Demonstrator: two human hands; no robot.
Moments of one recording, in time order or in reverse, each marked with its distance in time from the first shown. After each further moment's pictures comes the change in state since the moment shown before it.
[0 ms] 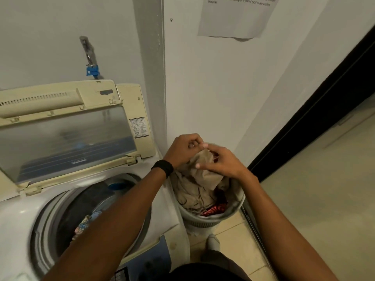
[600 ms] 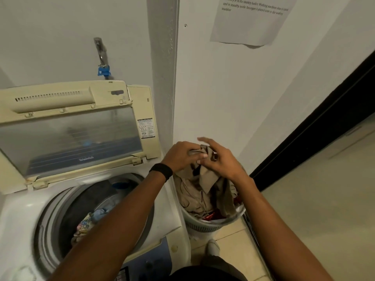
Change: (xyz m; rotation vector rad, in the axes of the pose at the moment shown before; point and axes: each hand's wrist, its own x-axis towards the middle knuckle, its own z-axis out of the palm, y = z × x) left_hand -0.014 -0.008 -0.018 0.229 -0.032 0.038; right_hand 0.016 -0.010 0.013 -0.012 0.052 -0.150
